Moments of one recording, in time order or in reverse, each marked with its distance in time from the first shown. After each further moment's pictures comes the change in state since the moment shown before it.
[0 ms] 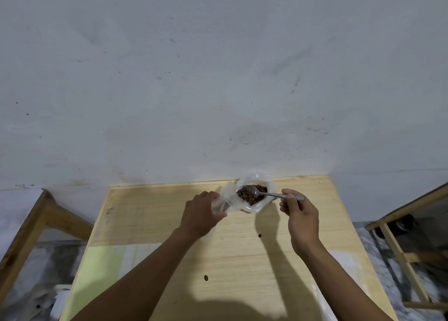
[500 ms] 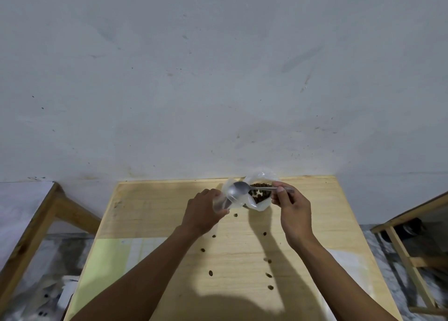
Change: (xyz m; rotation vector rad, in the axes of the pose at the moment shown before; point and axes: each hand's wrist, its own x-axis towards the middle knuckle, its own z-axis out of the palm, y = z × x) left_hand -0.008 -0.006 -0.006 -0.045 0.034 -0.011; right_hand -0.007 -0.003 0.024 -0.081 -0.154 -0.102
